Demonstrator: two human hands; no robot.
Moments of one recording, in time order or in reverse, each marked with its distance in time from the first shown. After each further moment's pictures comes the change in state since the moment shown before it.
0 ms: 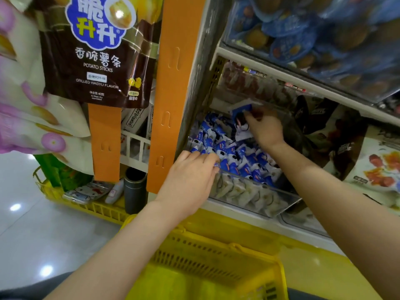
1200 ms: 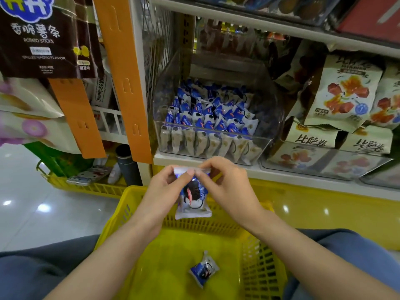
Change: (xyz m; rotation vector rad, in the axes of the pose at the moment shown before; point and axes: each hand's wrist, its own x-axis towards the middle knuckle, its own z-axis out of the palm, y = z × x) left_hand -0.081 0.046 0.008 -1.174 -0.139 -0.823; right_hand -0.222 -0.002 -0.012 0.274 -0.195 -0.211
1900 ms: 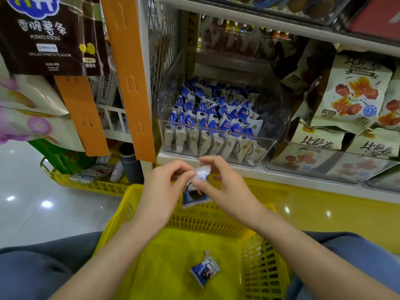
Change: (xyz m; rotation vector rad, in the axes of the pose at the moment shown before) left_hand 0.008 0.001 -0.009 0.541 0.105 0.474; right_hand 0.001 0.000 0.004 0.114 -0.222 0.225
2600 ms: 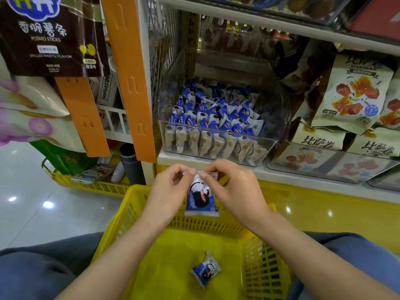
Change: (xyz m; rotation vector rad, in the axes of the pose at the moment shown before) left_hand -0.001 -0.001 0.012 -0.323 -0.046 -0.262; right_hand -0.005 -0.002 -0.008 -0.278 0.249 -0.272
